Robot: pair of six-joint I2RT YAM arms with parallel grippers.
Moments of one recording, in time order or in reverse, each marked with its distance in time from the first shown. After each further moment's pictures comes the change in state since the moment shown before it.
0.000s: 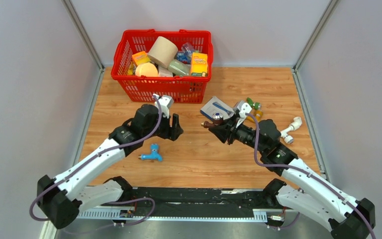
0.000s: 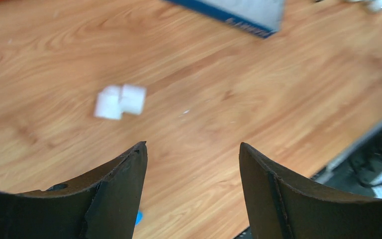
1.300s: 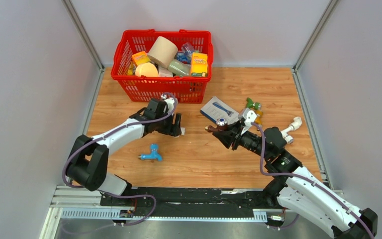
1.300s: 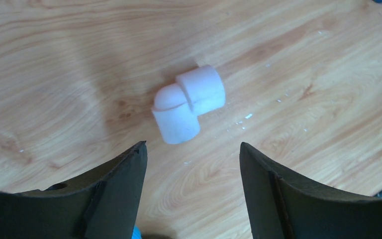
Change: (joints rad) left arm 0.204 0.479 0.013 0.099 0.151 0.118; right arm 0.000 -0.137 -0.093 -0.006 0.014 -0.050
